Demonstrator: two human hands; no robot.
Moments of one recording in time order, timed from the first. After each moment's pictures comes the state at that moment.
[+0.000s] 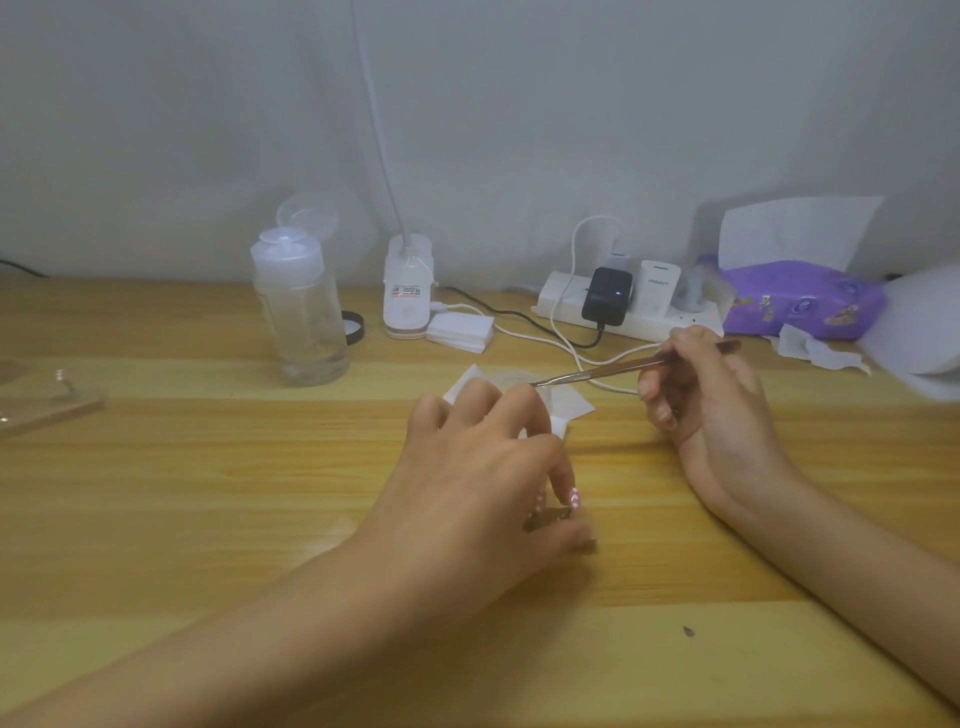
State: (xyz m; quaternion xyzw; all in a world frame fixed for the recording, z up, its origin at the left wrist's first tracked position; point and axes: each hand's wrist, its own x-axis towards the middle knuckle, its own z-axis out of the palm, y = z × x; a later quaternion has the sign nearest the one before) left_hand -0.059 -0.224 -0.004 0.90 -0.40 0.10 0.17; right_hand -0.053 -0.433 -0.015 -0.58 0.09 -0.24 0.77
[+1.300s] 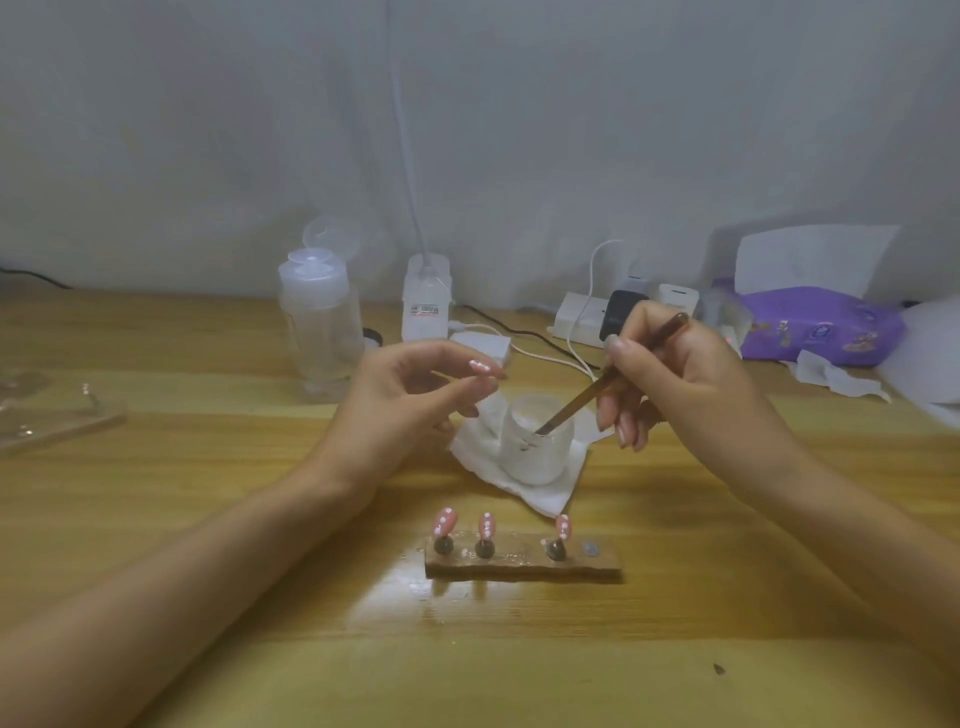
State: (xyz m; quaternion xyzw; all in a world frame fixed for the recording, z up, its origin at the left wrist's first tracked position) left_hand 0.023 -0.191 -0.014 0.72 -0.28 -0.01 0.64; right_hand -0.044 -0.419 0.019 -0.81 -0.11 -0.15 0.55
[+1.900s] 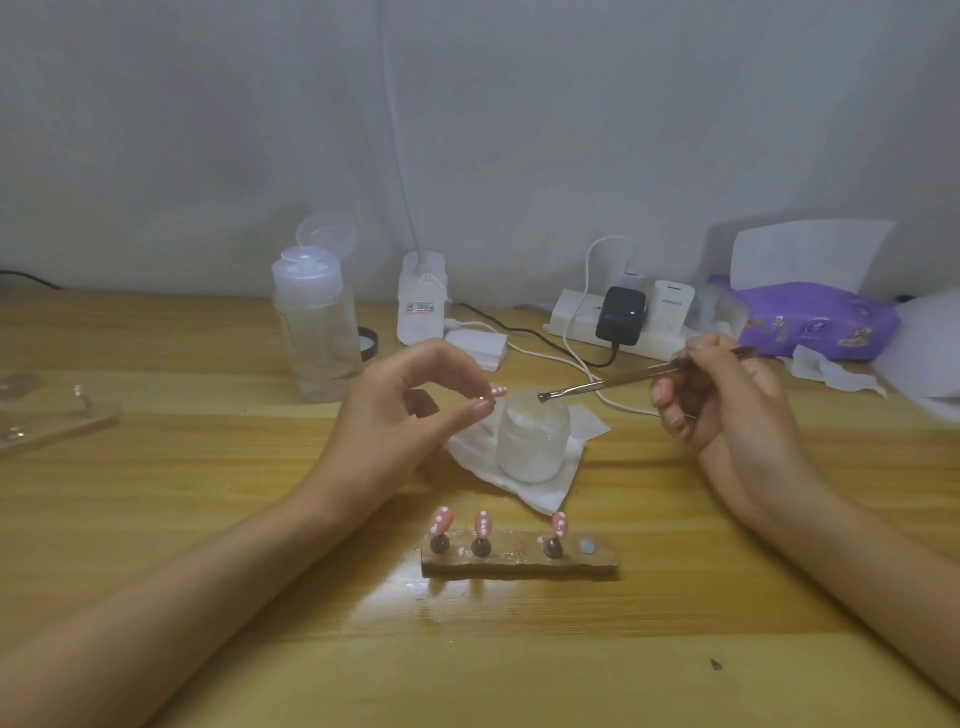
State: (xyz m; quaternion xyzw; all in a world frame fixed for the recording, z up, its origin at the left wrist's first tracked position) left_hand 0.018 -0.190 -0.022 0.75 -0.31 0.06 0.58; right_hand -0.048 -0.438 -0.005 -0.60 0.06 -0.22 0.76
